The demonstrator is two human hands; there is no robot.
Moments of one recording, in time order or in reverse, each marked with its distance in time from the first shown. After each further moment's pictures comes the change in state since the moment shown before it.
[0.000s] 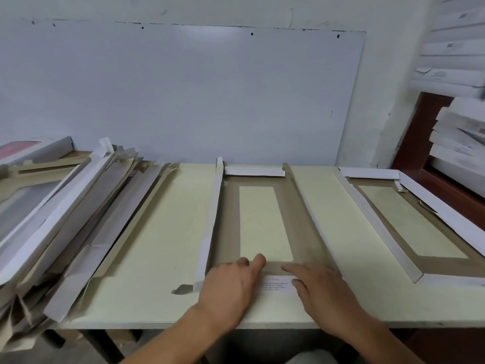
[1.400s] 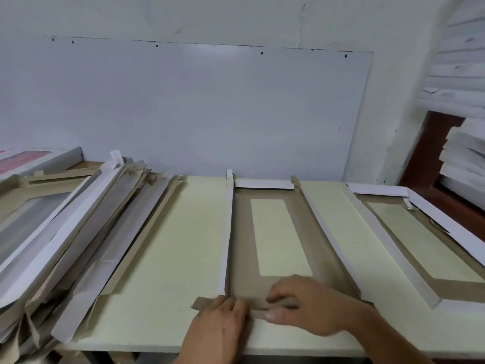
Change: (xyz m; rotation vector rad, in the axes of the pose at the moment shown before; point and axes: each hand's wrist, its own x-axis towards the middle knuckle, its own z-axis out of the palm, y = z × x) left_hand -0.036 -0.020 0.005 -0.186 -0.051 -0.061; right_hand 0.047 -0.034 -0.031 0.252 -0.526 -0.100
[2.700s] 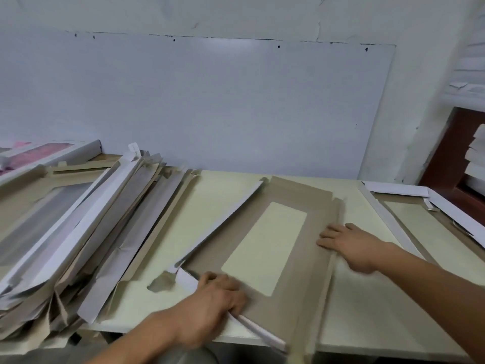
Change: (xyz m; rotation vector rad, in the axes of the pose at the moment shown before) left_hand 0.007 -0.075 -0.012 -0.129 -0.164 0.378; right_hand 0.045 0.096 -0.074 -0.969 -0.103 0.102
